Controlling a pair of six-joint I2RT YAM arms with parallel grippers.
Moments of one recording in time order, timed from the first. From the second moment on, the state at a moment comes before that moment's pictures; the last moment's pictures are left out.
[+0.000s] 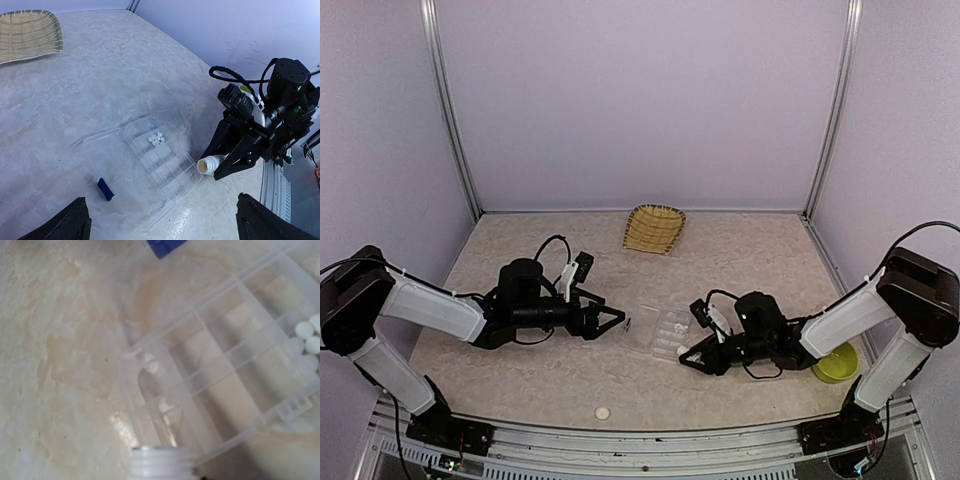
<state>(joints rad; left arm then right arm) -0.74 1.54 0.54 0.66 0.42 -0.33 0.84 1.61 0.43 0.56 -0.36 0.34</state>
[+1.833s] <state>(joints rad) -0.74 1.56 0.55 0.66 0.42 -0.33 0.84 1.57 0.61 0.15 -0.32 0.23</state>
